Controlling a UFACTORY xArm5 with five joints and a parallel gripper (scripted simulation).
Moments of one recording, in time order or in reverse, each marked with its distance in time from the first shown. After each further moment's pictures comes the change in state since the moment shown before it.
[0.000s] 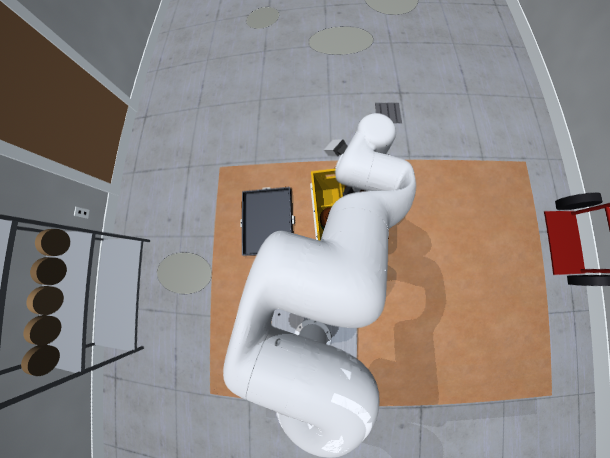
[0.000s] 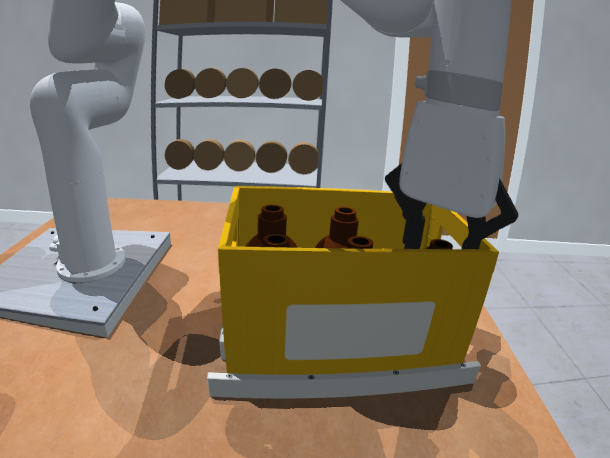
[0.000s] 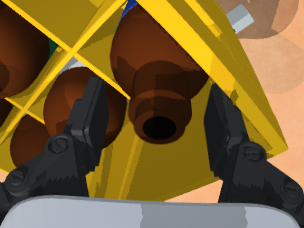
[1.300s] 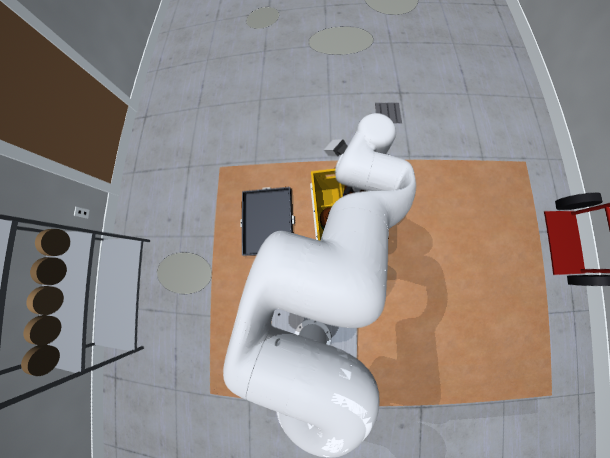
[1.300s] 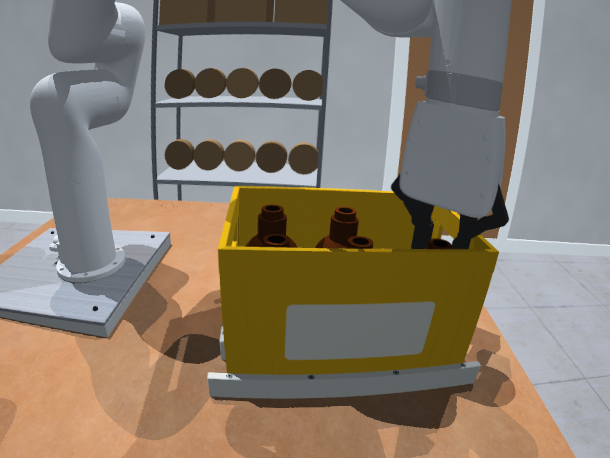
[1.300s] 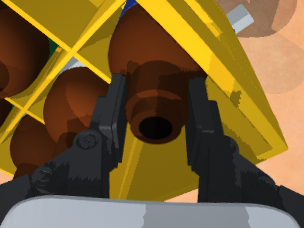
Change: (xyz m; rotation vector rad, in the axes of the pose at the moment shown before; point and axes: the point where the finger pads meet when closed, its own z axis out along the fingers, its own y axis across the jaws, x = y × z) arm 0.000 0.000 0.000 0.000 0.000 0.000
